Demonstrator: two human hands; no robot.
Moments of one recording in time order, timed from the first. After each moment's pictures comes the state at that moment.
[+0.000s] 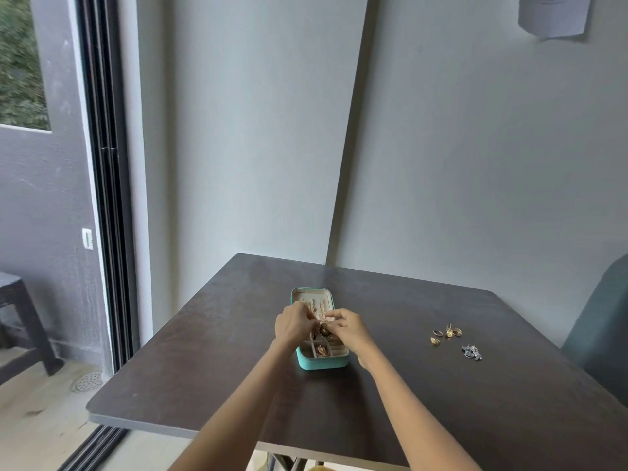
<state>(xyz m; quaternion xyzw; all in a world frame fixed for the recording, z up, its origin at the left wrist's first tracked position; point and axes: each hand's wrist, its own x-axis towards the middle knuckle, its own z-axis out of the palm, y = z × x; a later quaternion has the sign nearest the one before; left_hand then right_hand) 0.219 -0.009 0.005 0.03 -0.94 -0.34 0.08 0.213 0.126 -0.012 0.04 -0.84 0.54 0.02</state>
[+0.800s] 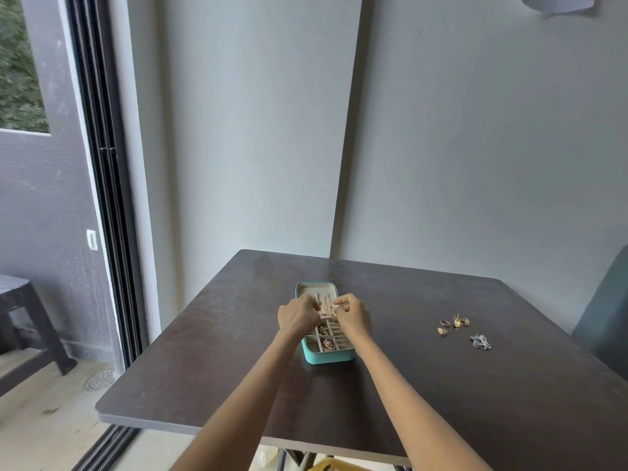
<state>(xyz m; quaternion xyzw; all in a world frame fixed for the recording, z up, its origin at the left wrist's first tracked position) 0.220 -0.010 0.015 0.02 -0.96 -0.25 0.07 0.213 0.110 -0.003 -0.02 -0.88 0.46 0.13</state>
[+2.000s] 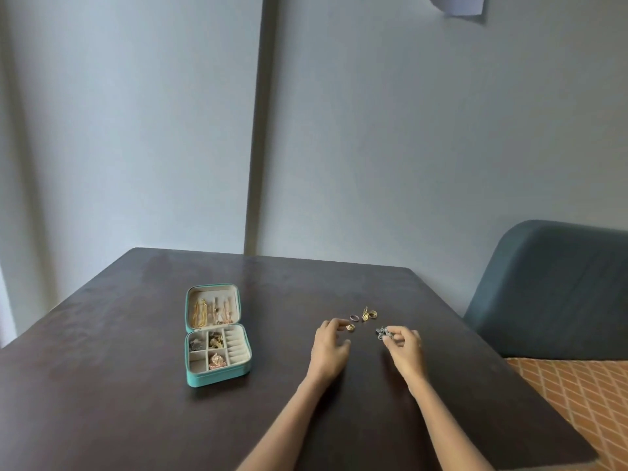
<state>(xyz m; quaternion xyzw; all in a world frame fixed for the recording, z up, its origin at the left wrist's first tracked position) 0.216 0.213 -0.049 -0.18 -0.82 -0.53 0.06 0.233 0.380 -0.050 -0.19 -0.84 0.44 0.27</state>
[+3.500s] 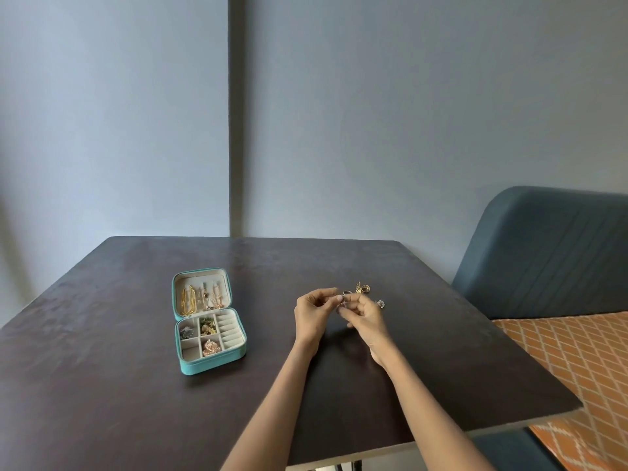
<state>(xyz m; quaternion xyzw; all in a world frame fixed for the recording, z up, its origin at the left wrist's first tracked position) 0.198 0.206 -0.045 -0.12 -0.63 -0.77 0.05 0.237 0.316 -0.037 -0.03 -0.75 0.65 0.16</state>
